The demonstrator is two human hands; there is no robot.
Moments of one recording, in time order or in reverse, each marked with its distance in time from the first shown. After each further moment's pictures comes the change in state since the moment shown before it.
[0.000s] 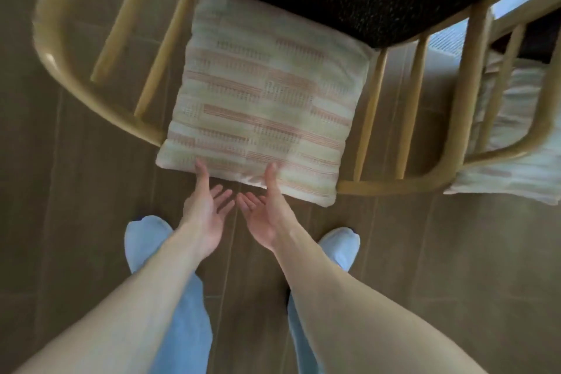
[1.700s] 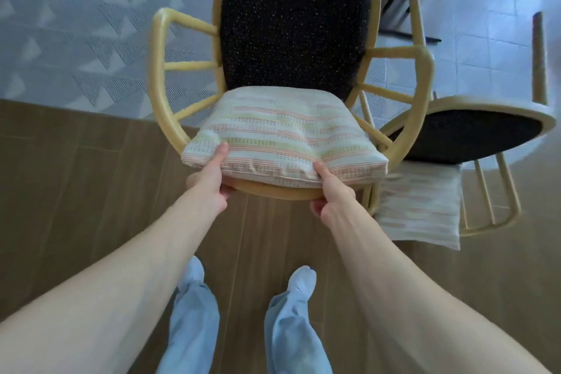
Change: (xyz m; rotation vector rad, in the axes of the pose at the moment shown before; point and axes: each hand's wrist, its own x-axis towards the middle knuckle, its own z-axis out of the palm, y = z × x) left_hand -0.411 0.168 0.185 -0.070 0.151 0.277; right_hand -0.422 -0.247 0.089 -0.260 0.364 -0.292
